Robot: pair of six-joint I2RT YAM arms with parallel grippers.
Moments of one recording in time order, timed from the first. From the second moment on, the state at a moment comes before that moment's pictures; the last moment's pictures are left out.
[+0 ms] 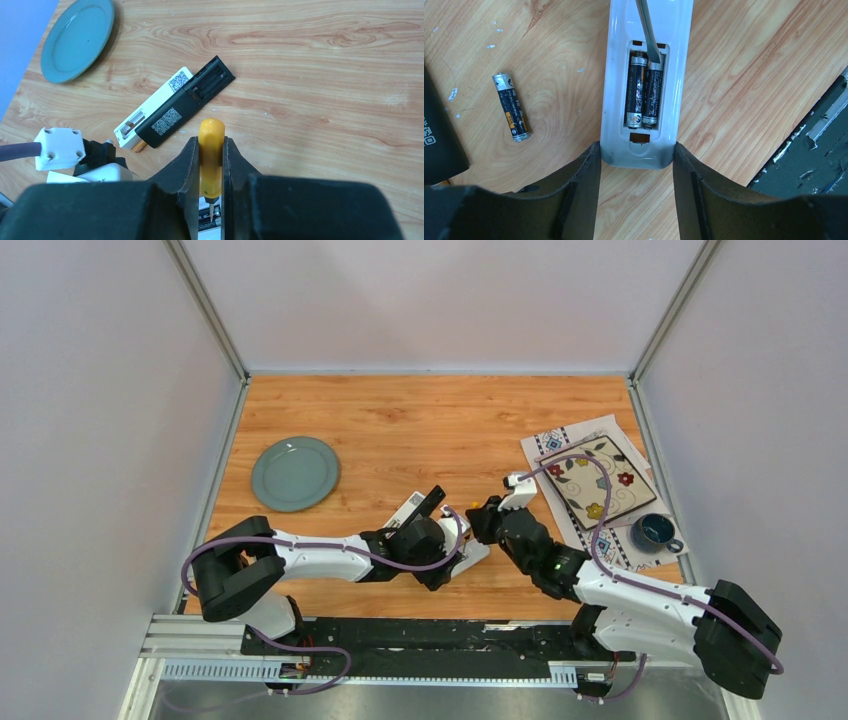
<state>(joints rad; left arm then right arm) -1.13 1.52 0.69 0.00 -0.01 -0.28 0.93 1.00 0.40 0.25 0.44 0.61</state>
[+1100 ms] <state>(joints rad) -1.12 1.52 0.69 0.00 -0.01 -0.28 0.93 1.15 0.47 0.28 0.45 0.52</state>
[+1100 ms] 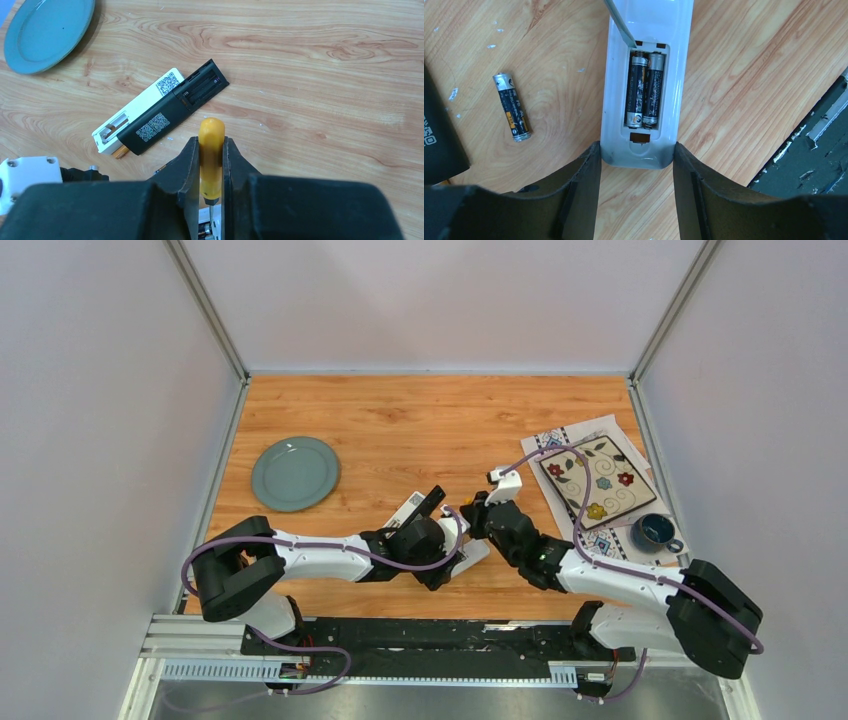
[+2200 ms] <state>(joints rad) -1.13 1.53 0.69 0.00 0.00 -0.28 0.93 1.11 0.44 0.27 0.41 0.53</state>
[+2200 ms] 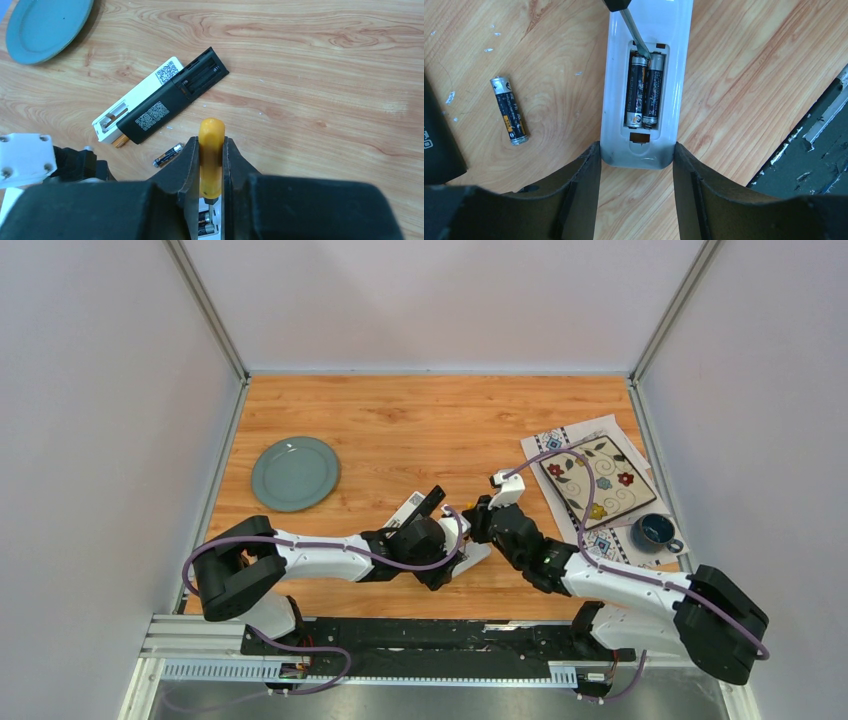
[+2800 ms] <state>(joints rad) -1.13 1.53 0.69 0.00 0.00 -0.28 0.92 1.17 0.42 0.35 0.44 0.58</state>
